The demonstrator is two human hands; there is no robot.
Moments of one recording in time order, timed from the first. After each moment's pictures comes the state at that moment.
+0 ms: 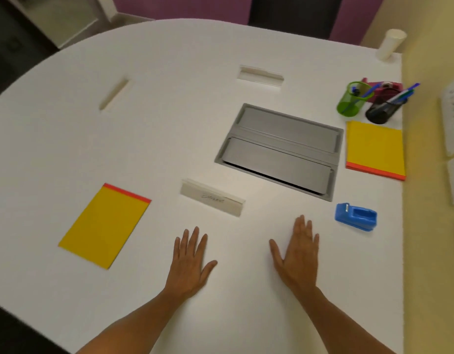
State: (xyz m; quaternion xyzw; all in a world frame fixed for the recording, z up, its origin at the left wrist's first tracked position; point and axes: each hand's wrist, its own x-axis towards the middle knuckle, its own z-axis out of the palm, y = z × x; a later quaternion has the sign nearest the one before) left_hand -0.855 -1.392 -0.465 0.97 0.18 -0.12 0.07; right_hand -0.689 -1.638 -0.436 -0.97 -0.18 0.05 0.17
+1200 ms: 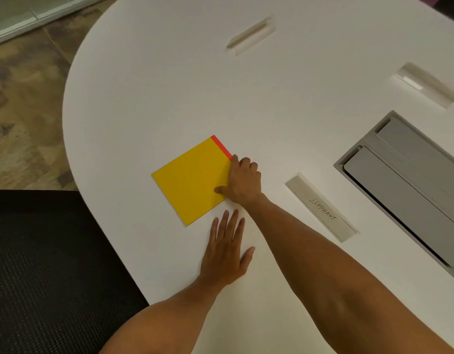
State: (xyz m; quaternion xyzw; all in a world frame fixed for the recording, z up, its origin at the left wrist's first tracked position) left_hand -0.926 -1.324 -0.475 0.91 0.37 -0.02 0.16; right_hand -0.771 -1.217 -0.421 -0.84 -0.49 0.22 0.02
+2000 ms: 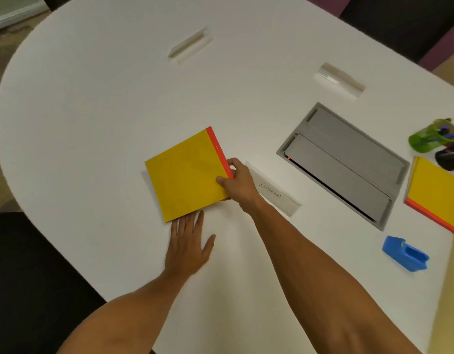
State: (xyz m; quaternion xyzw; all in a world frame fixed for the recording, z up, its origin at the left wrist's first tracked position) left_hand -0.931 -1.322 -0.472 0.92 0.37 -0.01 0.14; right_hand -0.726 -1.316 -0.359 -0.75 -0.18 0.44 0.45
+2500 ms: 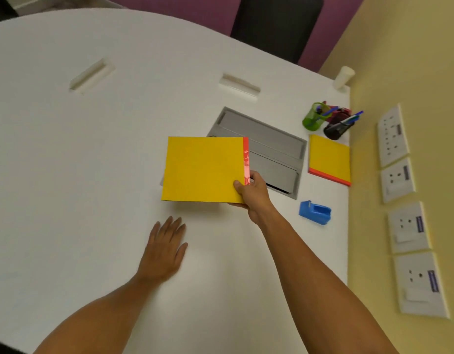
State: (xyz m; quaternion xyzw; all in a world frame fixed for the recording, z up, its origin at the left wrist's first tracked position) left_hand -0.866 -1.371 -0.457 0.98 0.11 0.04 0.13; right_hand -0.647 -1.508 -0.296 -0.74 0.06 0.31 0.60
